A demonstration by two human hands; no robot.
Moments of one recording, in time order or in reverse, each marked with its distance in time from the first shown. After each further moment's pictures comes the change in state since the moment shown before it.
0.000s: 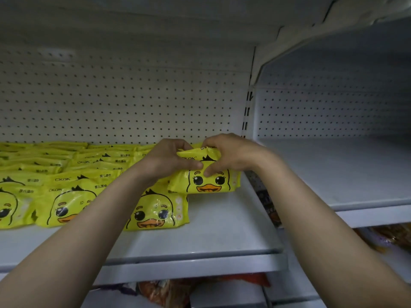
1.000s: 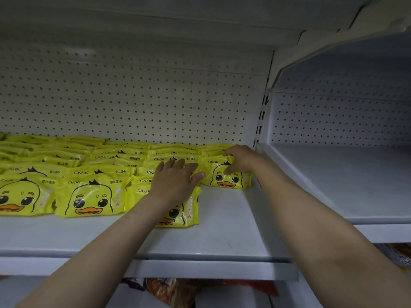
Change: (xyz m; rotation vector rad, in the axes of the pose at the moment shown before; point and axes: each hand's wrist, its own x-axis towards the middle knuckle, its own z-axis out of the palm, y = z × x) left_hand 0.001 -0.071 0.026 0.999 0.137 0.013; right_hand 0.078 0.080 0.050 -0.051 0.010 0.200
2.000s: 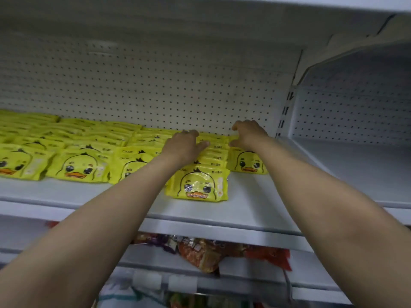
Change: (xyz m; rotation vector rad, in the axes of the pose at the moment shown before) left_hand -0.012 -0.053 -0.064 -0.216 0.039 -0.092; right_hand -0.022 -0.094 -0.022 -0.168 0.165 0.041
